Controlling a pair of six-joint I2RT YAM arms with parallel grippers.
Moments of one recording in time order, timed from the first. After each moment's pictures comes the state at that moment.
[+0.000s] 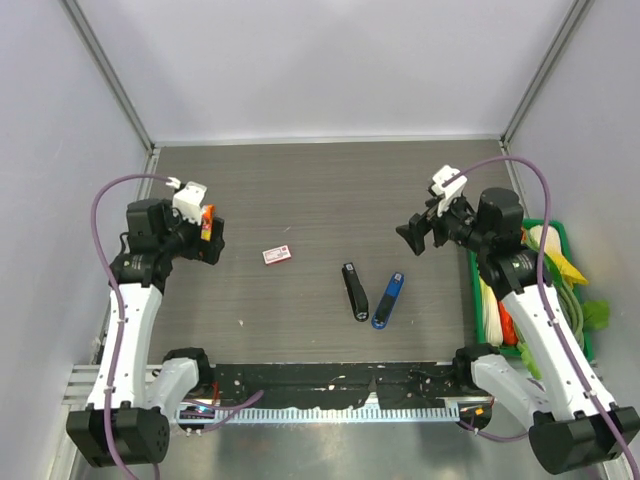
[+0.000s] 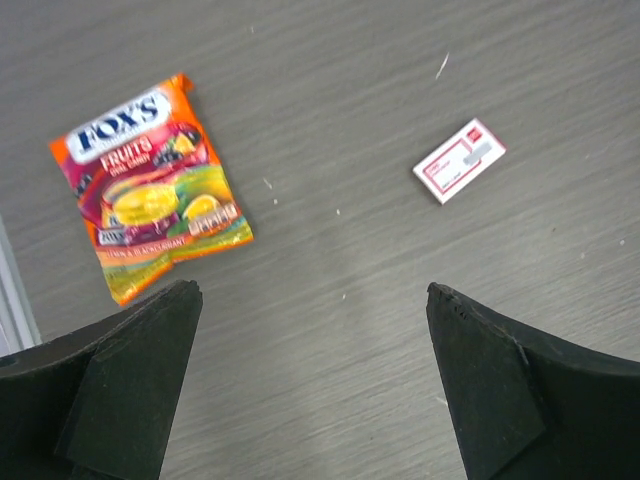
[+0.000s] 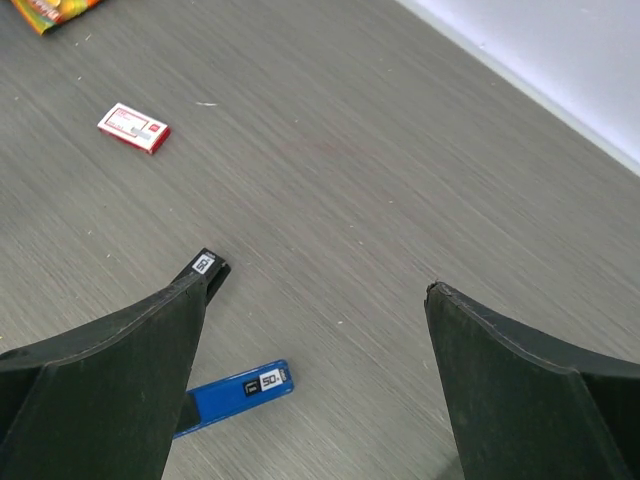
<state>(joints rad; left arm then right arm) 0.07 0.91 0.95 -0.65 0.33 0.30 0.19 0.87 0.95 -0.39 -0.48 -0.28</state>
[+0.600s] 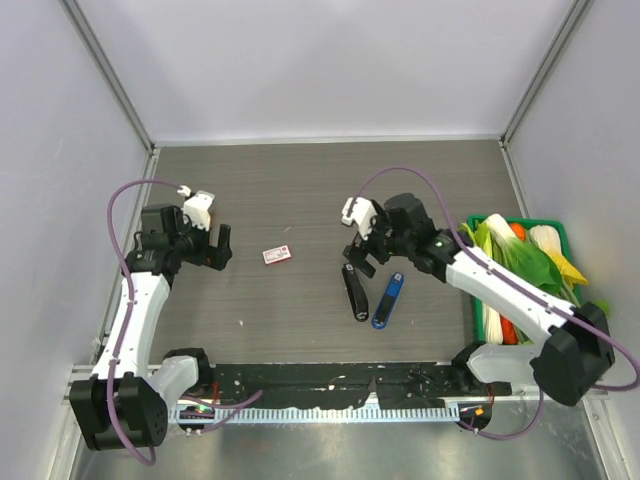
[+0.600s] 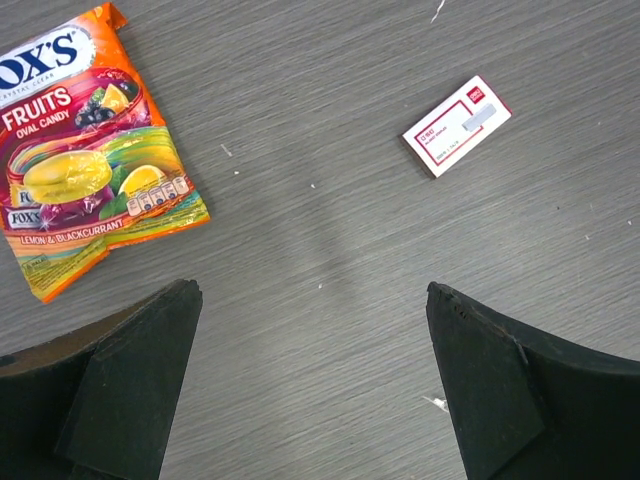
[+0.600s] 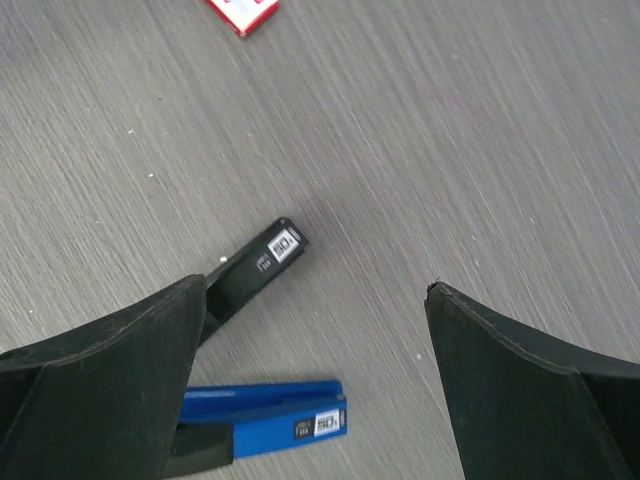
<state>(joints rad) 0.07 1.01 0.83 -0.58 0.35 0.28 0.61 1.20 0.94 -0.37 -0.24 -0.42</state>
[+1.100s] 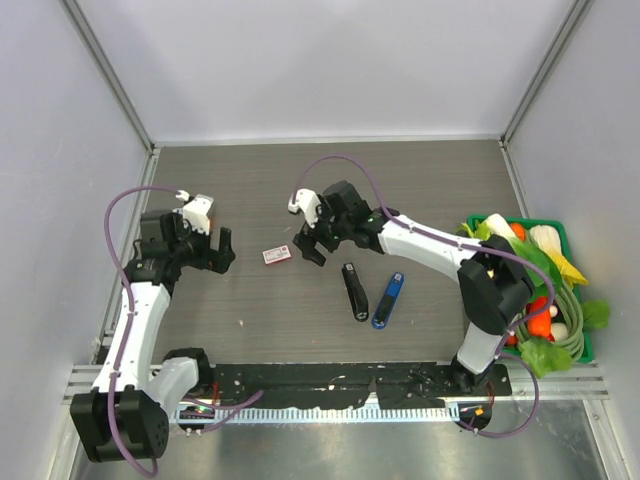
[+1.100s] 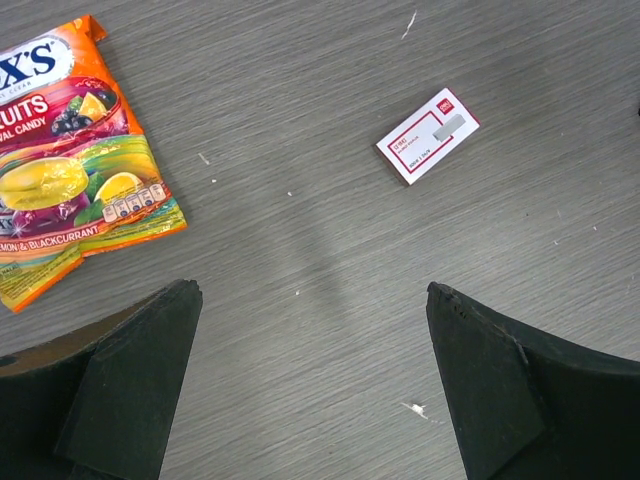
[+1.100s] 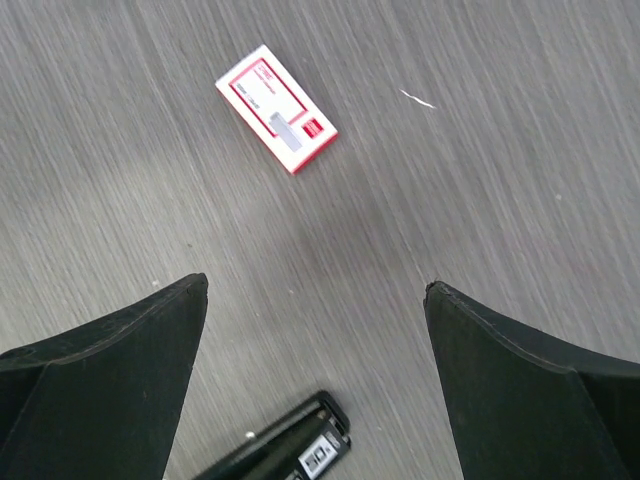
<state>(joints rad) 0.07 0.96 0.78 -0.54 0.39 0.24 0.75 1.72 1.25 -0.23 -0.27 -0.34</state>
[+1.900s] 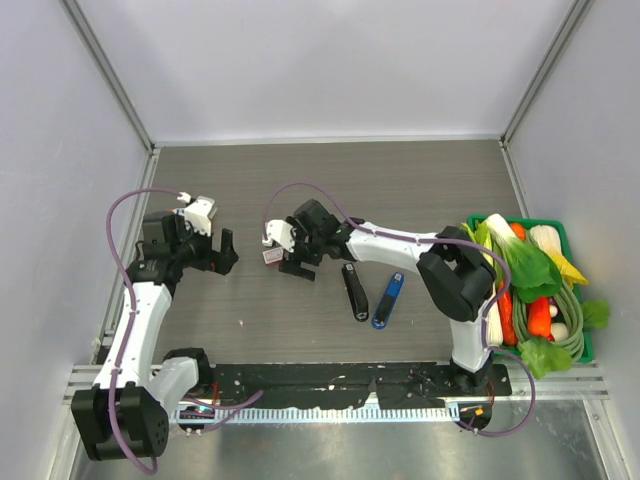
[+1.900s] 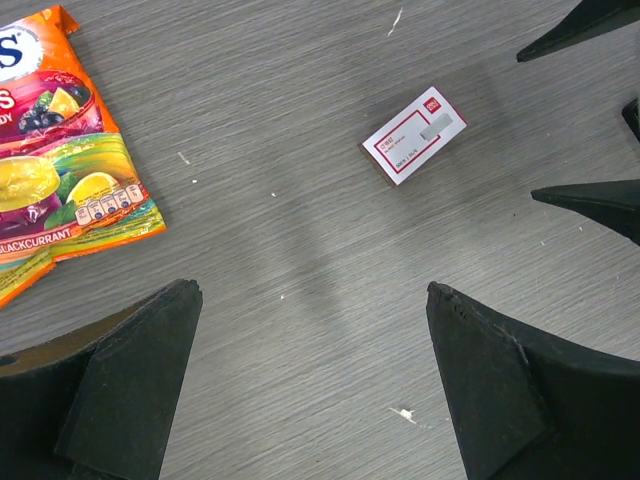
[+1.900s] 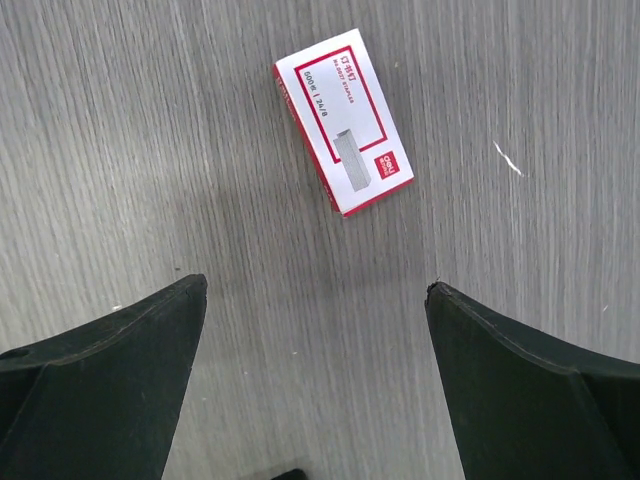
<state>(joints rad) 0.07 0.96 0.75 -0.51 0.42 0.21 0.87 1.94 1.35 -0.24 -0.22 -0.54</state>
